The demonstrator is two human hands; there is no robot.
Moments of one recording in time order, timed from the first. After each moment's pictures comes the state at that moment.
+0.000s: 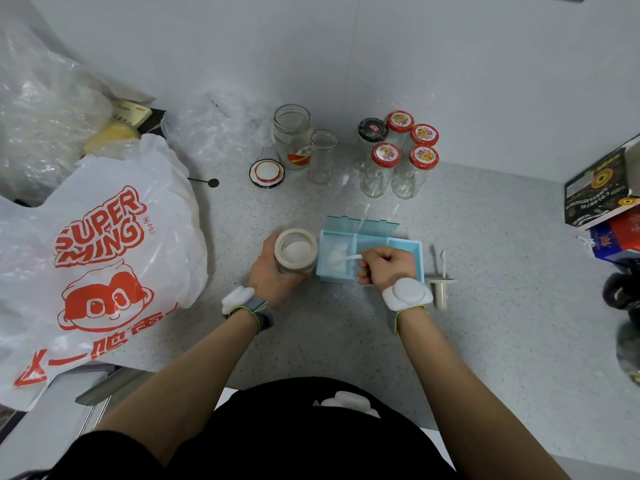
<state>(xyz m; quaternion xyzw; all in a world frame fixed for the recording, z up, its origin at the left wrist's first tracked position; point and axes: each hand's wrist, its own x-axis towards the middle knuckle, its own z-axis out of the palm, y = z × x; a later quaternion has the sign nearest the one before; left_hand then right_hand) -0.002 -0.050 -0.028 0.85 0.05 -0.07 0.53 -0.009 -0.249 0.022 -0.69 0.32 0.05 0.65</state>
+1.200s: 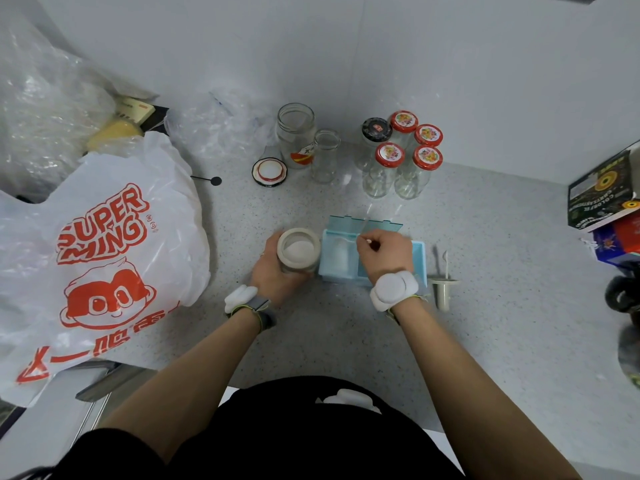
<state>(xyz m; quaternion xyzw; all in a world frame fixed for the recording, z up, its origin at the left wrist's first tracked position) -0.003 -0.053 -0.017 0.85 0.06 -0.07 0.52 0.008 -0.246 0.032 -0.91 0.14 0.00 0.38</state>
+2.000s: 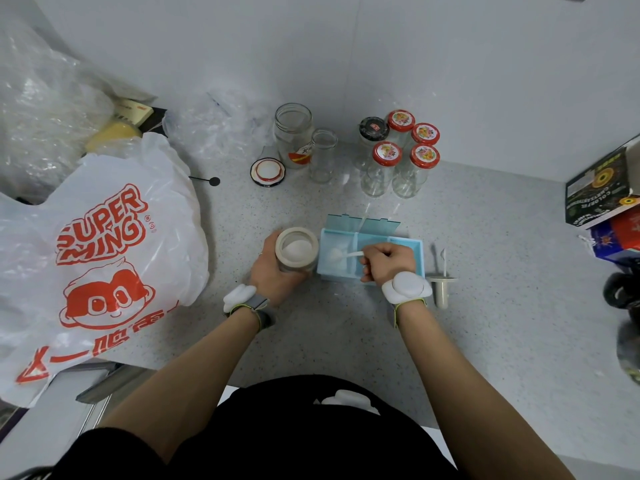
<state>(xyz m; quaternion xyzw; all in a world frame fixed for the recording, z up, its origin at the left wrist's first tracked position) -0.003 -0.054 -0.013 0.85 0.06 -0.07 0.52 -0.004 -0.251 0.019 -0.74 0.32 0.05 0.58</state>
